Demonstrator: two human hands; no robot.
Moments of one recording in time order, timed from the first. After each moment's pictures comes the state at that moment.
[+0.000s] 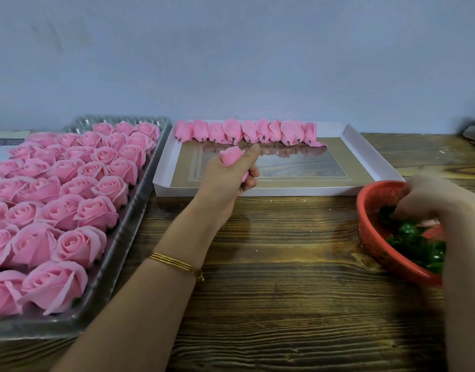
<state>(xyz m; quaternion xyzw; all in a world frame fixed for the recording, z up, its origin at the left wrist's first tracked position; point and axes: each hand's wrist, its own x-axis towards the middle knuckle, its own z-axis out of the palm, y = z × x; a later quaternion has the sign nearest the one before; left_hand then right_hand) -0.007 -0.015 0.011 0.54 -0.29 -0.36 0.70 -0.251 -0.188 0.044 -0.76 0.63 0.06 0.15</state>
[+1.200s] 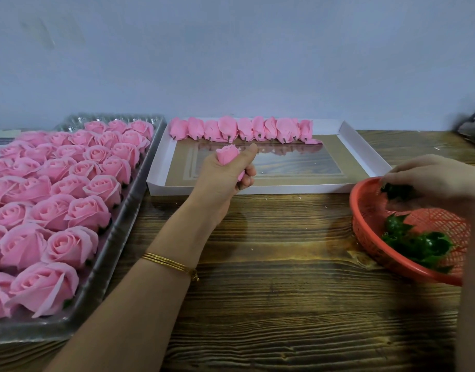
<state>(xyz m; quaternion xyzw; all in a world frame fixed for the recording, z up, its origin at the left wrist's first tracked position) -0.008 -0.013 0.011 0.55 -0.31 -0.37 0.68 -0.256 -0.177 0.065 -0.70 0.58 -0.12 0.40</state>
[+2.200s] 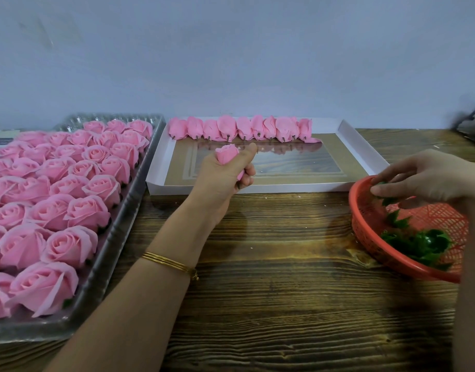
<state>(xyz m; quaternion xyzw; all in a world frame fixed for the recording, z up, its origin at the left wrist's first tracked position) -0.011 -0.012 0.013 0.55 -0.30 -0.36 0.69 -0.262 -0.179 0.068 -0.76 0.53 -0.08 0.36</state>
